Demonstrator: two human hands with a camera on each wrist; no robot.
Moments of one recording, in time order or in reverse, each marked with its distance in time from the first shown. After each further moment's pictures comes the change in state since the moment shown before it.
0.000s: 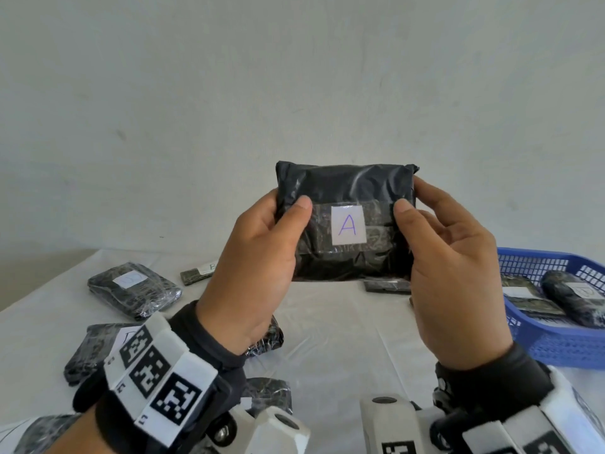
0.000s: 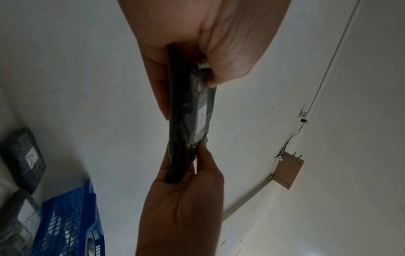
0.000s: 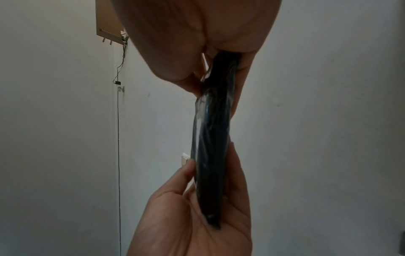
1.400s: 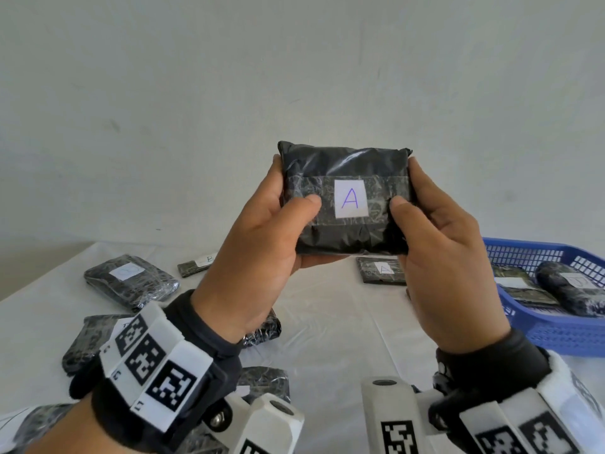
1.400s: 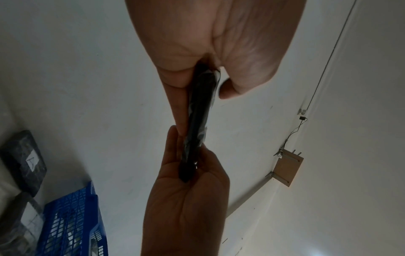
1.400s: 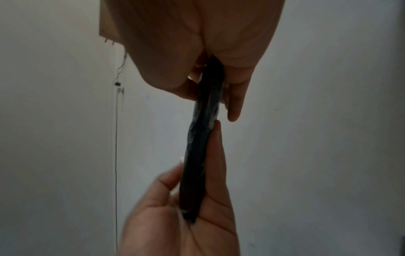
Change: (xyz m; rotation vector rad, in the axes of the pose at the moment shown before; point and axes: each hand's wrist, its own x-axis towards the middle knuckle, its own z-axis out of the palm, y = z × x) left_hand -0.004 0.007 0.003 -0.150 -0.187 0.027; right_hand 0.006 0.007 -0.006 -0.078 -0.111 -0.018
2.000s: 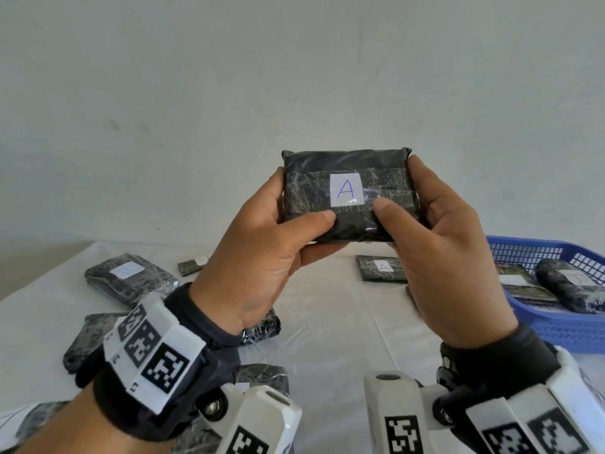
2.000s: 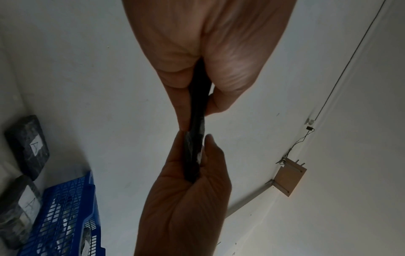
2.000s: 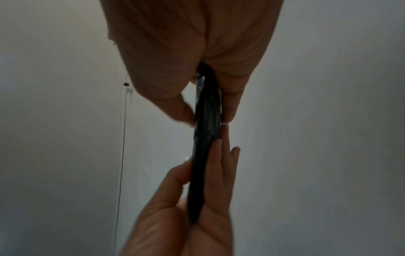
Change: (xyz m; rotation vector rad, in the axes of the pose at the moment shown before) left_hand 0.004 -0.005 -0.003 -0.071 0.038 -0.041; right_hand -0.001 -0.007 -0.001 -0.180 -0.133 -0.104
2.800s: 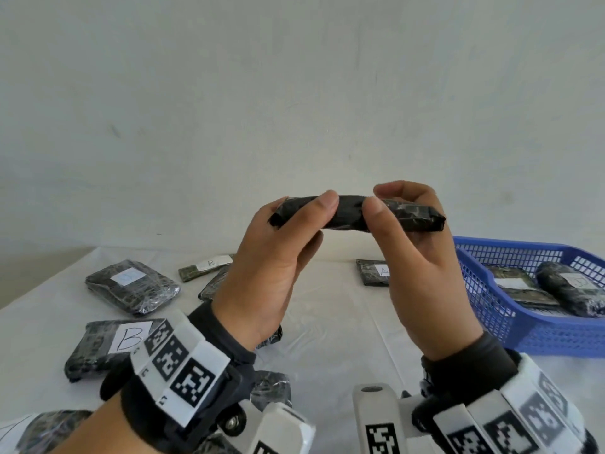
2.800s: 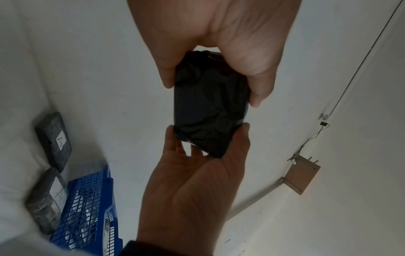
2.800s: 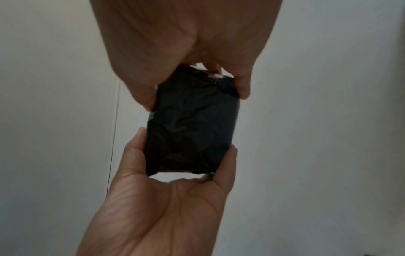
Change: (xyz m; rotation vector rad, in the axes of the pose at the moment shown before) left_hand 0.000 -0.008 0.004 0.050 0.041 0.009; right_hand -0.007 0.013 0.013 -0.008 0.126 0.007
